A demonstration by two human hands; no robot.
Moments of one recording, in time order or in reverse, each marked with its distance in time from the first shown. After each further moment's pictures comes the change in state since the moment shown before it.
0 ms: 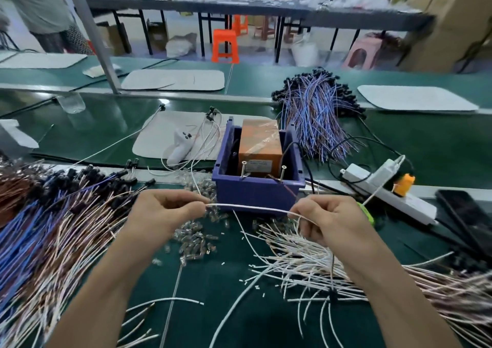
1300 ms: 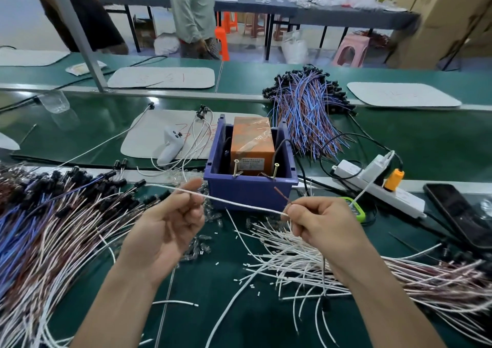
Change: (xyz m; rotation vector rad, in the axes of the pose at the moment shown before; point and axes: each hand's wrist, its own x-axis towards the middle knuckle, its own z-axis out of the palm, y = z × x) left_hand 0.013 -0.039 0.017 -1.020 -0.196 -0.248; right_hand 0.002 0.014 0.008 0.071 0.077 0.047
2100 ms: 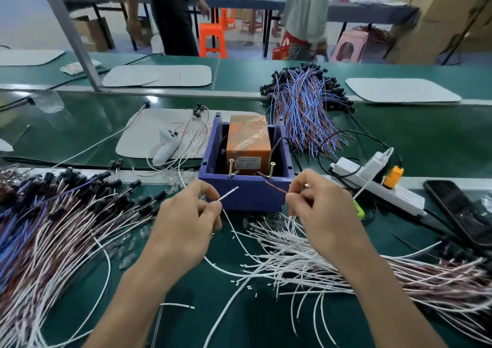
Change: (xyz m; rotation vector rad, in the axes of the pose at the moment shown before) left_hand -0.001 -0.017 0.048 1.486 0.227 0.320; right_hand 0.007 -0.017 -0.004 -0.603 0.143 -0.336
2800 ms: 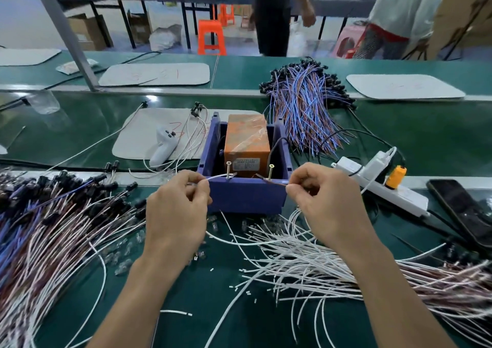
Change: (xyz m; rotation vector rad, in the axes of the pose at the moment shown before) left_hand 0.023 0.002 0.008 0.058 0.363 -0.013; right_hand 0.023 0.008 -0.003 0.018 0.091 -0.072
